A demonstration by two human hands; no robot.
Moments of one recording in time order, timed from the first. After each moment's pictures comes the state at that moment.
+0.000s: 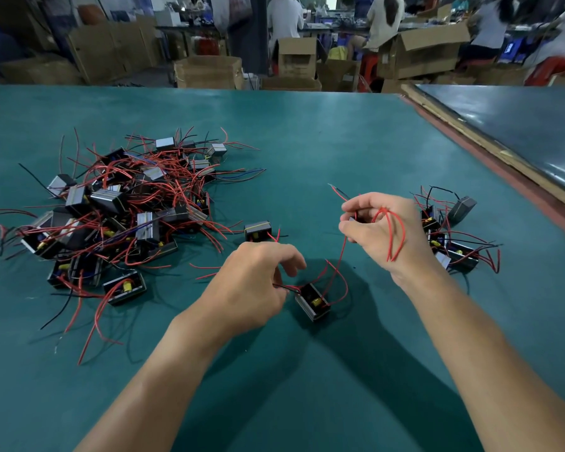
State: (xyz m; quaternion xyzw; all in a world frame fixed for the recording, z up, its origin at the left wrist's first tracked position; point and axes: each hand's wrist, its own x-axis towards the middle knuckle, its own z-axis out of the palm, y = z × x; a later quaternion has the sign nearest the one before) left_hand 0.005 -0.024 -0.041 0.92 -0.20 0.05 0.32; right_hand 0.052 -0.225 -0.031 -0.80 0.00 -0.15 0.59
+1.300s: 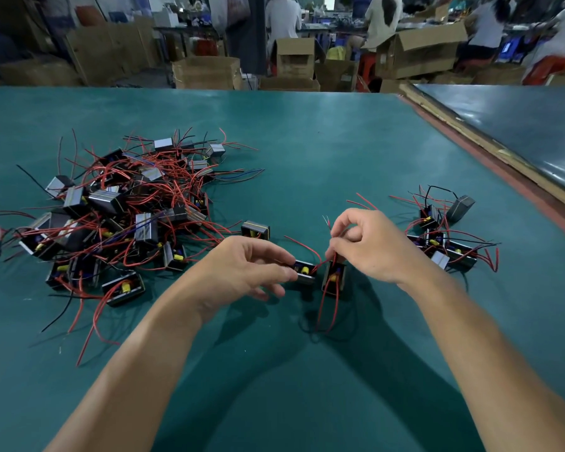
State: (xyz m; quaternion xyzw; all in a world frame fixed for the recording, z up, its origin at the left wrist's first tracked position) left_hand 0.007 -0.010 -0.022 0.78 -0.04 -0.18 0.60; right_hand 0.047 -0.228 -0.033 -0.90 -0.06 0.03 0.42
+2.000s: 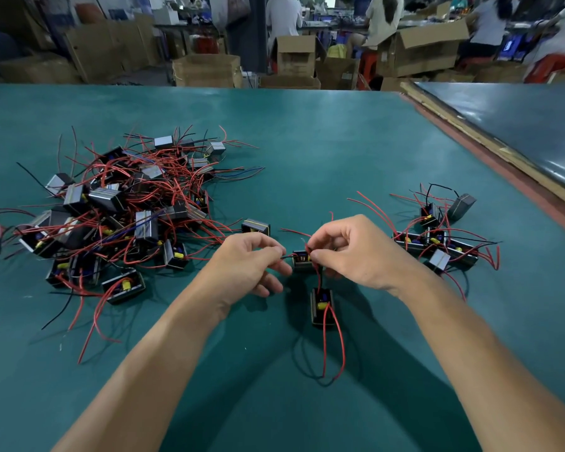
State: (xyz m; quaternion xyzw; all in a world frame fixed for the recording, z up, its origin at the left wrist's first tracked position) left_hand 0.012 -0.025 -0.028 0.78 0.04 -0.12 0.62; right_hand 0.040 -0.215 -0.036 -0.88 -0.13 0.06 0.46
